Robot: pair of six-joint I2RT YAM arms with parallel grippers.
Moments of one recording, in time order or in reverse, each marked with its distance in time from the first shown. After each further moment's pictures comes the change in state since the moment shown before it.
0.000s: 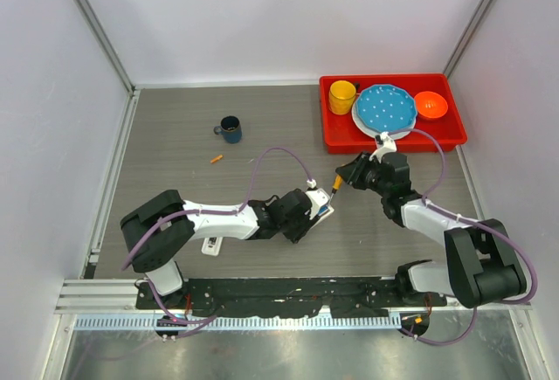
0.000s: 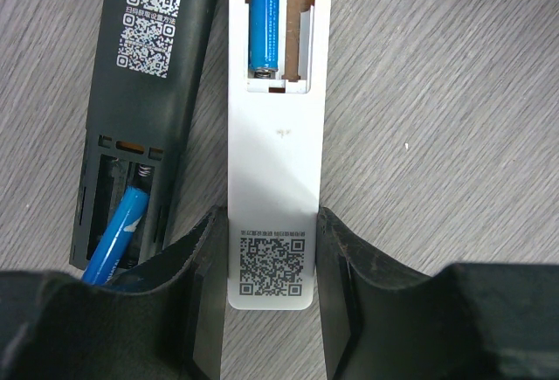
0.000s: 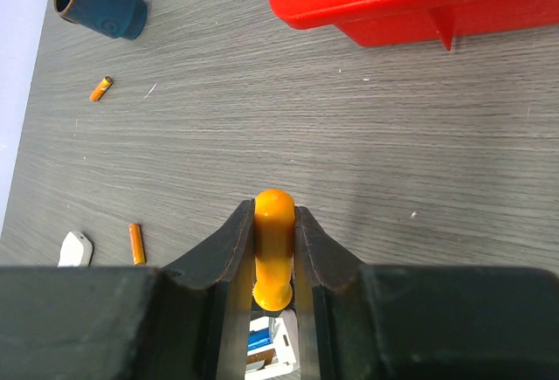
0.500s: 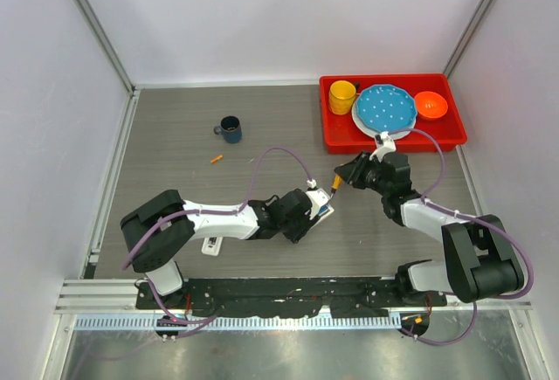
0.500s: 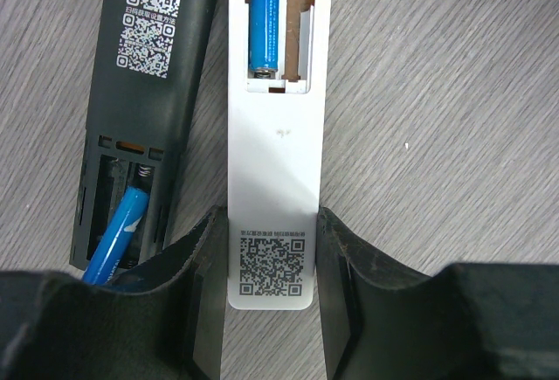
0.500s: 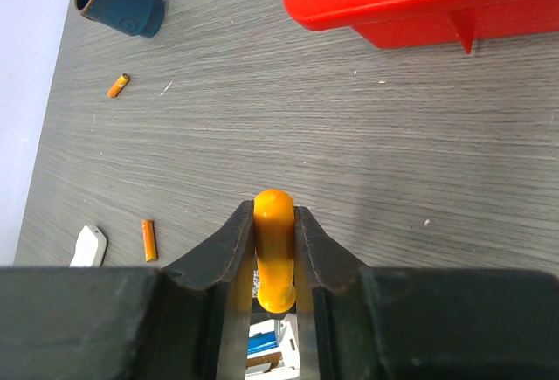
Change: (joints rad) left arm 0.000 0.001 0.001 -0.001 0.000 0.001; right arm -0.008 0.032 -0.001 0.047 -0.059 0.018
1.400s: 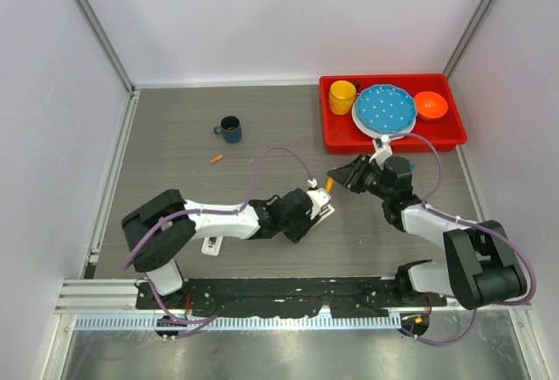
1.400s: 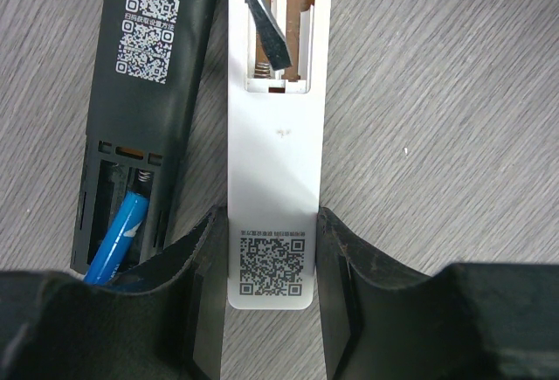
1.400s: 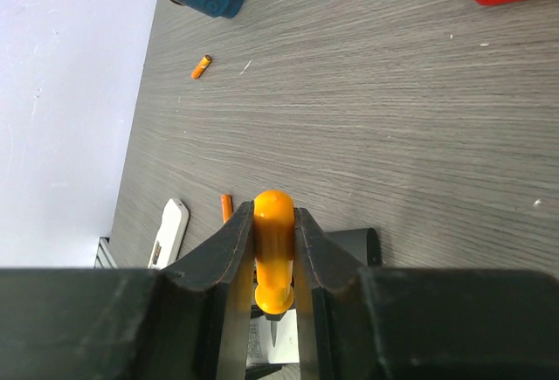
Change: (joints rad) left arm 0.000 0.007 0.009 -0.003 -0.001 0.001; right arm 0.003 -0.033 -0.053 0.104 -0.138 0.175
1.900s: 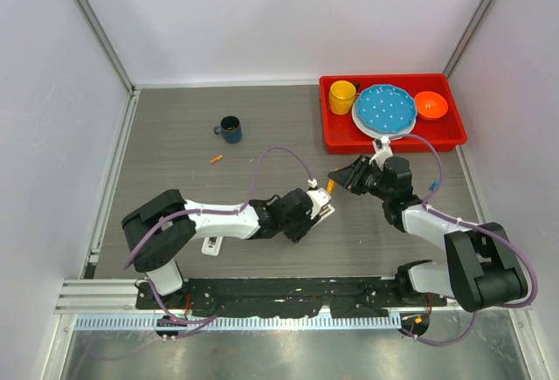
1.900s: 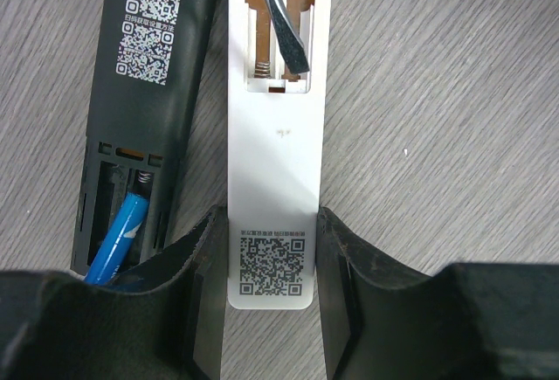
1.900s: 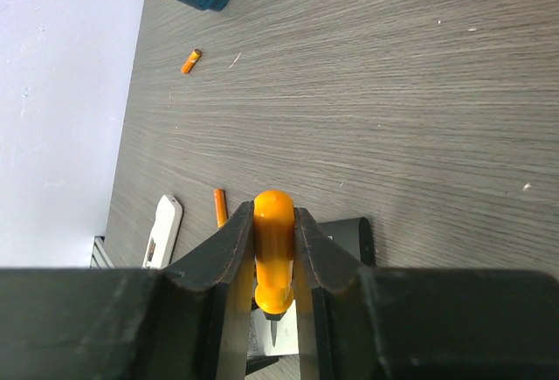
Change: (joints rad) left arm 0.000 0.001 0.000 0.003 -0.001 0.000; right arm 0.000 -0.018 0.000 -0.053 0.010 -0.009
